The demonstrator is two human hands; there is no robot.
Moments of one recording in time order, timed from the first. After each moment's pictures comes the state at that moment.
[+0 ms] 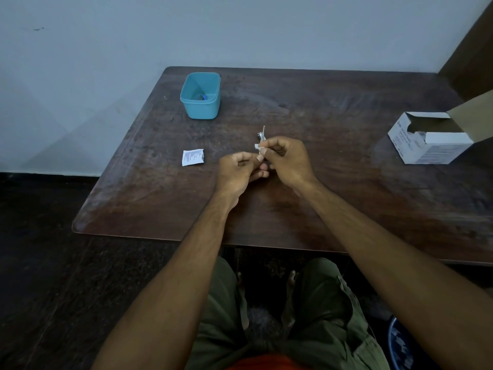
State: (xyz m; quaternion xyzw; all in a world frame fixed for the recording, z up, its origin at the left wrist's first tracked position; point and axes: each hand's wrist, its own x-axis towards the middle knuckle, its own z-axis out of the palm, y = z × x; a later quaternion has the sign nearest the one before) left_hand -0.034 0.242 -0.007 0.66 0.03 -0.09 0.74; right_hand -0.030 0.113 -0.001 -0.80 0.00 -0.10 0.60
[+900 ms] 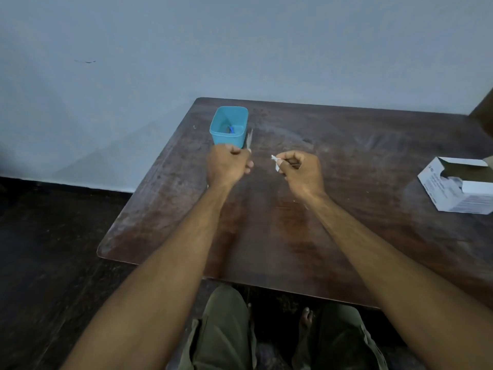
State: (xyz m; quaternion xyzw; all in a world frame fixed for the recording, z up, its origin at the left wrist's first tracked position) left_hand 0.042 0.291 0.040 0.80 0.10 0.07 0.58; right_hand 0.025 0.136 0.016 -0.80 0.04 -0.14 0.58
